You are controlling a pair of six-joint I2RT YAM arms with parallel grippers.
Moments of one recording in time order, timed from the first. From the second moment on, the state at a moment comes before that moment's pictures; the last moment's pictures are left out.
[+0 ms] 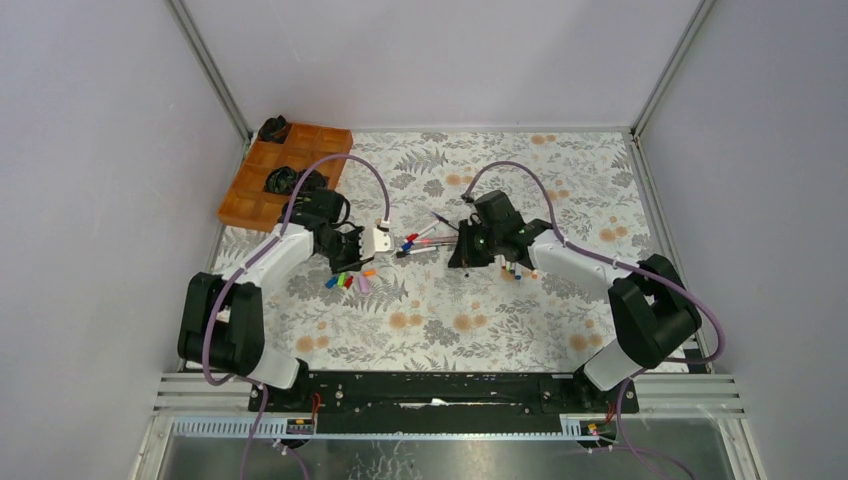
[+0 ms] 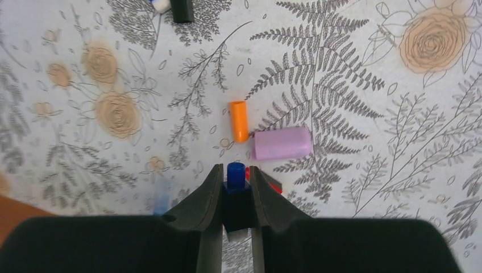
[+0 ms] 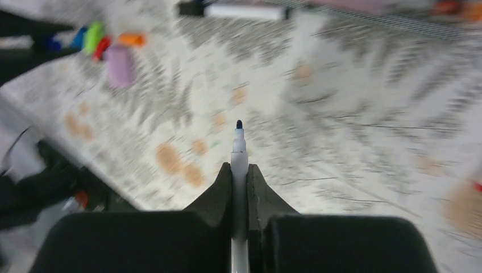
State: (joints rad) left arm -0.23 1.46 0.95 -0.72 0.48 1.17; right arm 0.62 1.58 0.97 -0.27 -0.38 0.53
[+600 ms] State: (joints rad) left arm -0.30 1.51 0.83 -0.59 0.45 1.03; right arm 0.60 1.77 1.00 -0.30 0.36 0.45
